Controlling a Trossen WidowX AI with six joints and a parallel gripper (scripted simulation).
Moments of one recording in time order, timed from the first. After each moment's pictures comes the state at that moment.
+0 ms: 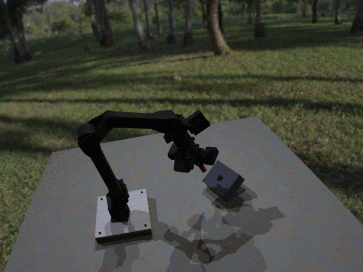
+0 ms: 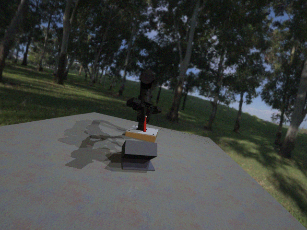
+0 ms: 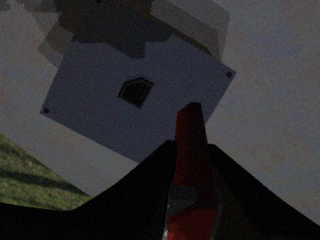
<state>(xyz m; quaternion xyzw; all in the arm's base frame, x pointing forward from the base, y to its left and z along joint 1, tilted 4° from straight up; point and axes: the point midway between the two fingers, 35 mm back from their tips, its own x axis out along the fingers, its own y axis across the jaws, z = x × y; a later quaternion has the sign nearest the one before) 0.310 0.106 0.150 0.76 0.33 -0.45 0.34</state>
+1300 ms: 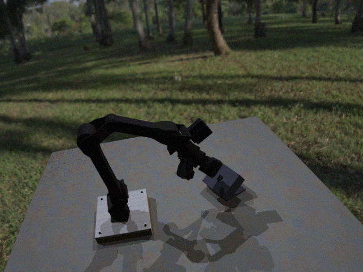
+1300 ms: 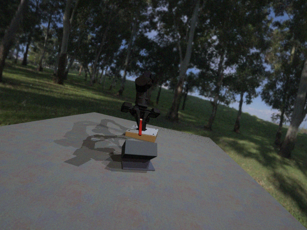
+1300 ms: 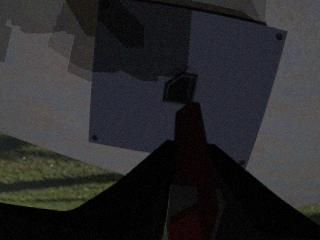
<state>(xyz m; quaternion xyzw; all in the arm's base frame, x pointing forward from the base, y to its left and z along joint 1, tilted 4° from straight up) 0.337 0.096 0.134 0.85 0.24 -0.43 0.19</state>
